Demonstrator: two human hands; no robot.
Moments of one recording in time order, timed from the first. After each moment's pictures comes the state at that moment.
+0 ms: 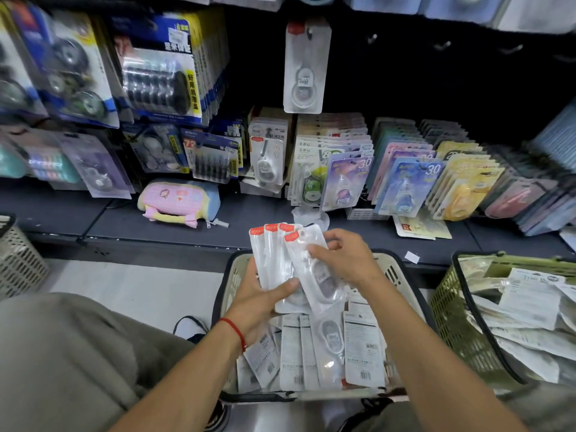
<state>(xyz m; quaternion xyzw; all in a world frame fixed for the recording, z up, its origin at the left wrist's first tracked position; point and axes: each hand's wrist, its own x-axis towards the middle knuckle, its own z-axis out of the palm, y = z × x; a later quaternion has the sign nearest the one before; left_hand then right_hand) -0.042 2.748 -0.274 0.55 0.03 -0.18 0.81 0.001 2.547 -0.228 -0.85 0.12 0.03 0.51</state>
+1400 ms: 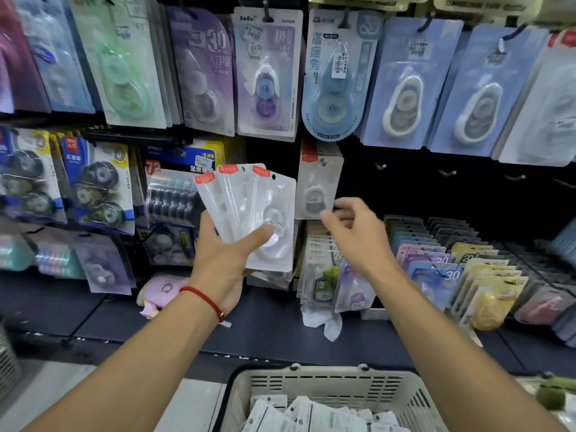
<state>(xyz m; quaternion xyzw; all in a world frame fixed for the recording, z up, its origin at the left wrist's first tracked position) 0.108 2.784 -0.076 0.55 -0.03 0.10 0.83 0.134 2.565 -0.063 -0.87 -0.01 -0.19 0.45</state>
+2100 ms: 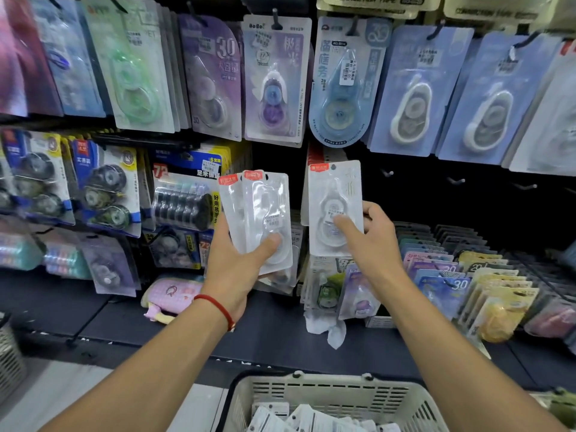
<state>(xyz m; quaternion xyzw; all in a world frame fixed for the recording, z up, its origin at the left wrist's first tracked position) 0.114 2.779 -0.087 0.61 -0.05 0.15 0.78 0.141 2.563 -0.073 -0.75 -0.03 -0.21 0.63</state>
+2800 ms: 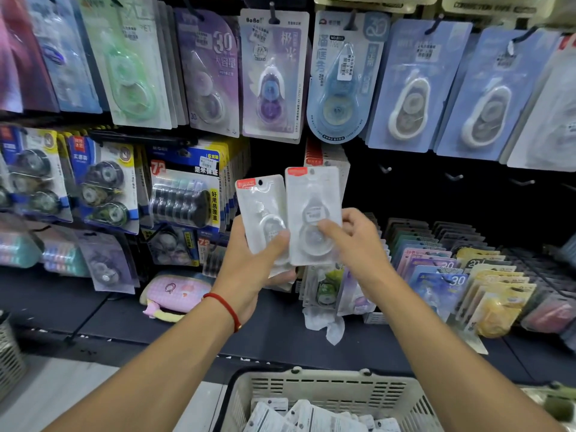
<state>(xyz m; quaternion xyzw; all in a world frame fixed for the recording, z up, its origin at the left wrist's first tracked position) 0.108 2.763 -0.089 0.60 -0.07 0.05 0.80 0.138 2.575 -0.079 -0.77 -0.06 -0.14 0.62</state>
